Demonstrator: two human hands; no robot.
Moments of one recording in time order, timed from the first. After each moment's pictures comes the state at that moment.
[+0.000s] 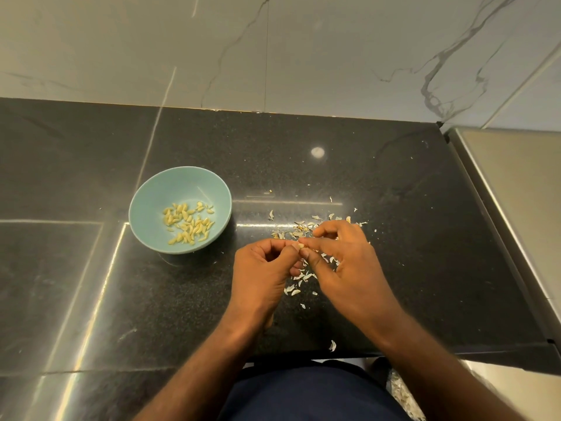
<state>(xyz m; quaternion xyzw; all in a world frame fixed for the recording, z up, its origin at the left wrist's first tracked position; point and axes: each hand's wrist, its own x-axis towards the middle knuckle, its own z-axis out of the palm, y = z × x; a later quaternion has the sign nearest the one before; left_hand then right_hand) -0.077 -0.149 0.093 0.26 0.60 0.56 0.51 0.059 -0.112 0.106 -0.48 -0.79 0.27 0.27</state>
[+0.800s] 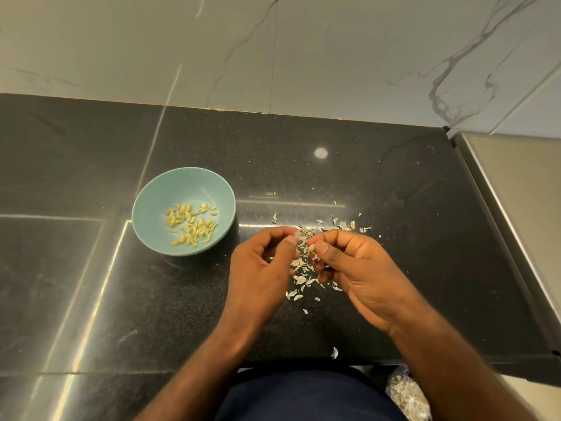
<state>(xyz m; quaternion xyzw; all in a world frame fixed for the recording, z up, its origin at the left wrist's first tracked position) -0.088 -0.150 0.108 0.34 0.63 0.55 0.44 0.059 -0.099 0.125 -0.46 -0.46 0.71 0.29</state>
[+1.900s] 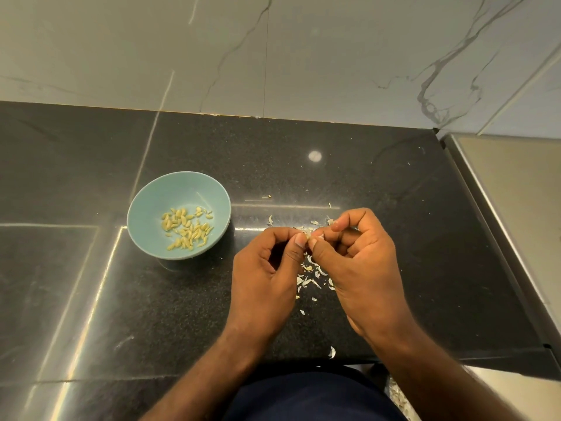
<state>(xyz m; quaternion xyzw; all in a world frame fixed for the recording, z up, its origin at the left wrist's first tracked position) -0.078 -0.158 0.123 0.43 0.59 0.56 0.38 0.040 -0.120 0.146 -0.48 -0.53 0.54 0.44</state>
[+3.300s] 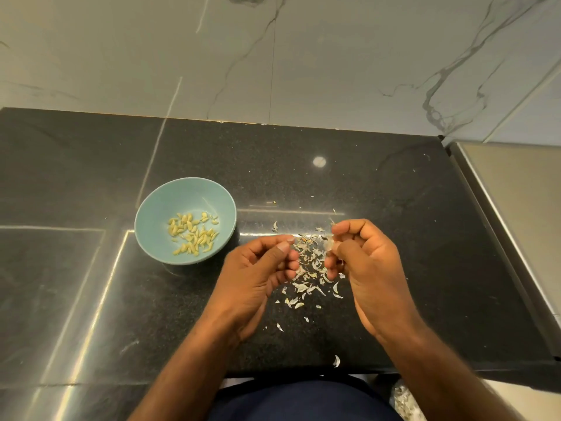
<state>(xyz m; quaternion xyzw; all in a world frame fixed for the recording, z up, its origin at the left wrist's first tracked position) -0.108 -0.150 0.104 0.20 0.47 0.59 0.62 0.051 -0.105 0.130 -0.50 -0.49 0.58 0.43</state>
